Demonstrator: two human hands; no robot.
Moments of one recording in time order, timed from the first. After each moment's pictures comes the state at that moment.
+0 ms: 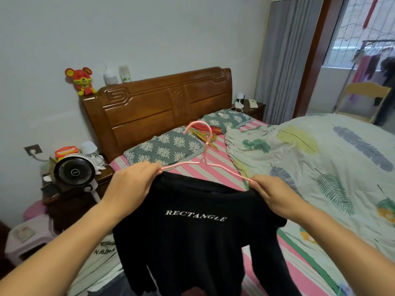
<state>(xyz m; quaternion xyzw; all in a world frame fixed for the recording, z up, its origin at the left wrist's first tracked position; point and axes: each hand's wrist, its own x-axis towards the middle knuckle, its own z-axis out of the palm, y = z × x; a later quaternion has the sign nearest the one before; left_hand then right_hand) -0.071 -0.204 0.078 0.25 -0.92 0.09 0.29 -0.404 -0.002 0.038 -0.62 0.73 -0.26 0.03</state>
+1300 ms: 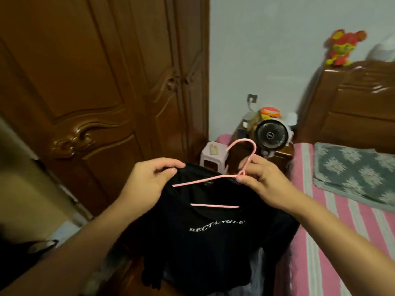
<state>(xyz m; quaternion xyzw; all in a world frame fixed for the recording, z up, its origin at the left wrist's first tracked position) 0.280 -0.089 0.077 0.69 -0.50 -0.15 0.50 0.035 -0.277 0.044 -0.92 0.18 -0.26 0.25</state>
